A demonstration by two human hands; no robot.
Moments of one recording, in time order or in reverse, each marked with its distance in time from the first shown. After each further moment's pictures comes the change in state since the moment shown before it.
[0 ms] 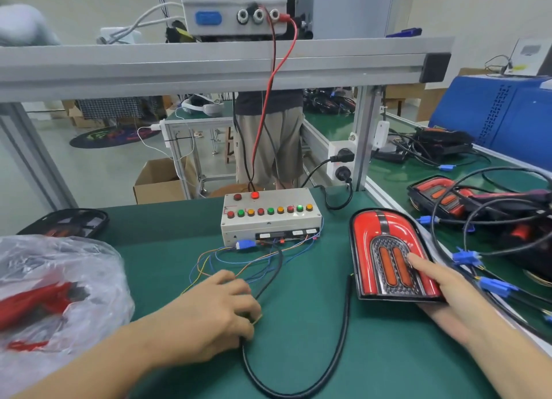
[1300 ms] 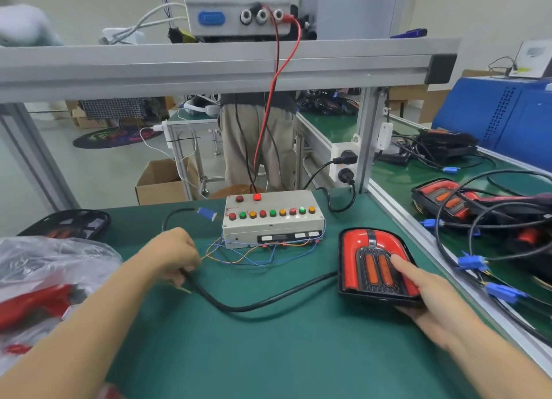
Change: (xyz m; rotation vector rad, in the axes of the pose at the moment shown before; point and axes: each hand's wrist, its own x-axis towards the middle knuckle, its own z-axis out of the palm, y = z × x) left_hand 0.004 -0.092 -0.003 -0.694 -0.098 -1.357; right_hand 0.003 0.012 0.027 -0.103 0.135 0.033
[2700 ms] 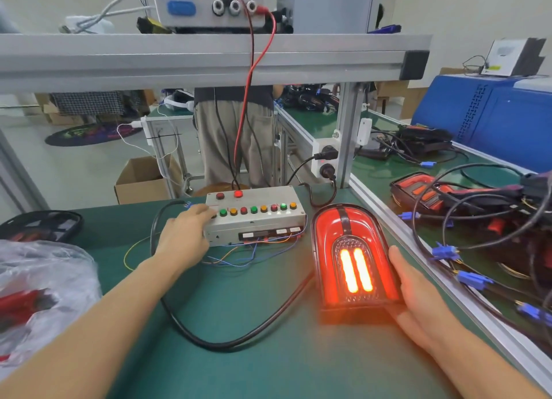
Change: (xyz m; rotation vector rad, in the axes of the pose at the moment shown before) left_hand 0.031 0.030 0.038 0.327 0.424 0.428; right_hand 0.005 0.015 -0.014 0.097 -0.131 -0.120
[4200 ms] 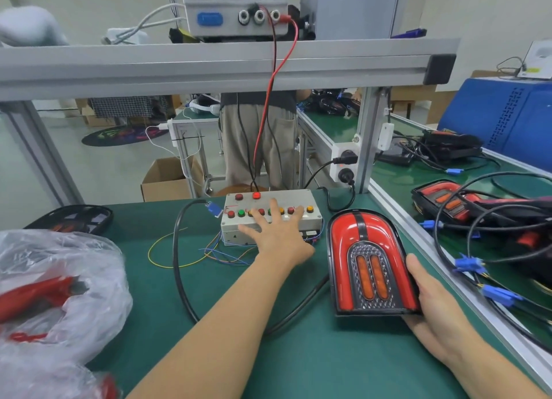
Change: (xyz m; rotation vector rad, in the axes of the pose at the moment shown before) left_hand 0.009 0.136 0.017 -0.053 -0.260 -0.162; right_hand -0.005 -0.003 0.001 -0.054 -0.044 0.024
